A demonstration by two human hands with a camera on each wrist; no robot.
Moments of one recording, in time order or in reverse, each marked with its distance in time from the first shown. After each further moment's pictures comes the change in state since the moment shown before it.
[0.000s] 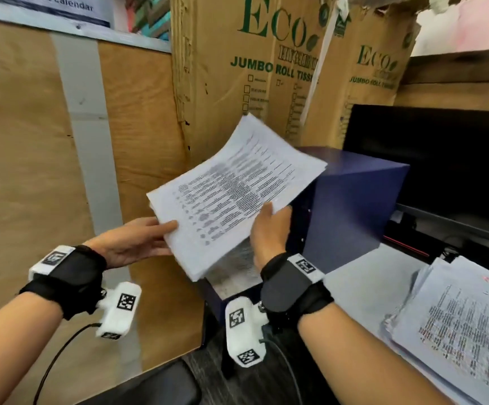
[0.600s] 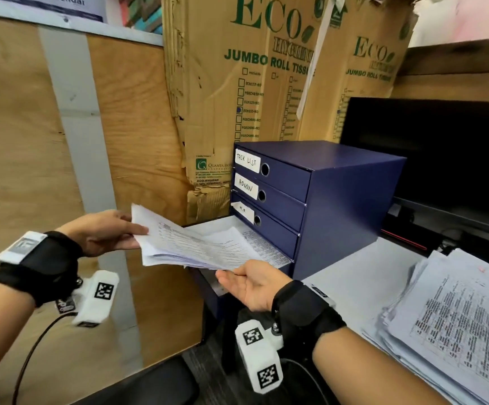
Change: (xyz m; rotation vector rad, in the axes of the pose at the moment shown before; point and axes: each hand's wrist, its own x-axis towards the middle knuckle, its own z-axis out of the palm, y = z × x) left_hand -0.012 0.025 -0.018 0.178 0.304 -0.194; right_hand -0.033 0.033 -0.038 0.250 -0.468 0.898
